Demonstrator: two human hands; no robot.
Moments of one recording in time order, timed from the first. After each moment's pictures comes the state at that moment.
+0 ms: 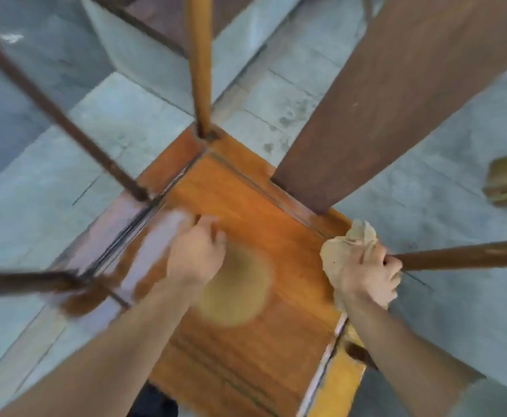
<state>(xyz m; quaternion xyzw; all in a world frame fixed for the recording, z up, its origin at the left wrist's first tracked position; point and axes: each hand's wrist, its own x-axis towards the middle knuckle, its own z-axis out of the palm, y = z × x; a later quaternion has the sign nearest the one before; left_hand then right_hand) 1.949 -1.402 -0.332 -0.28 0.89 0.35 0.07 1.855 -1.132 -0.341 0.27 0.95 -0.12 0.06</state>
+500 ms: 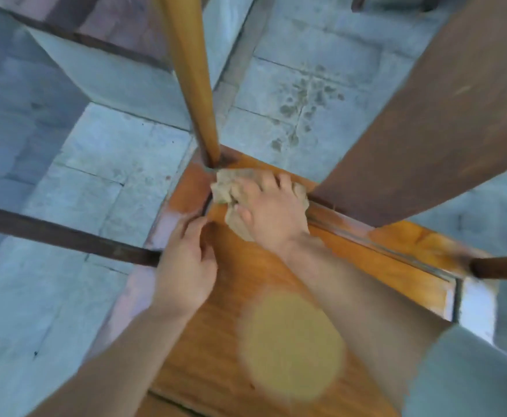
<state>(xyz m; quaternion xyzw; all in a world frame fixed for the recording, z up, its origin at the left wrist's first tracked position) 1.890 -1.510 -0.383 -0.18 0.93 0.33 0.01 1.771 -1.370 -0.387 -0.22 0.97 -0.06 0.08</state>
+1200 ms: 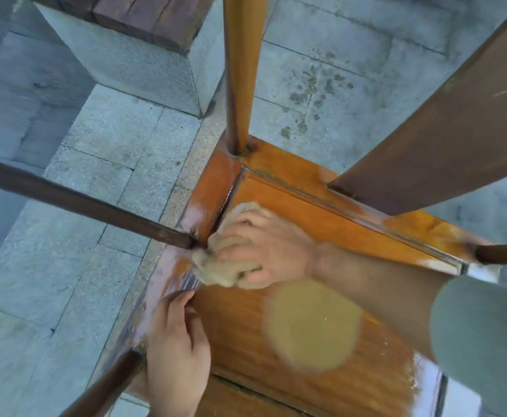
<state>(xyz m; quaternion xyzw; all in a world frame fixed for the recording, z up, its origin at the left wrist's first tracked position) 2.019 -1.526 -0.372 -0.33 0.89 0.33 -0.02 1.815 -1.390 -0.387 -0.61 0.77 -0.13 0.12</state>
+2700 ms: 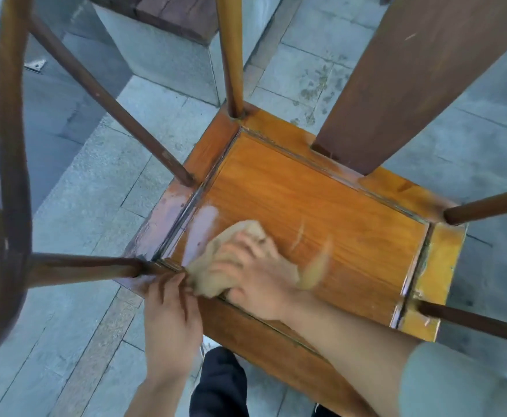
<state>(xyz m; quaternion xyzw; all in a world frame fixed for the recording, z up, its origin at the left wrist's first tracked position) 2.128 -1.463 -0.354 -0.34 0.88 0.34 -0.06 1.992 -1.326 -0.378 -0.46 0.84 -0.12 0.26</state>
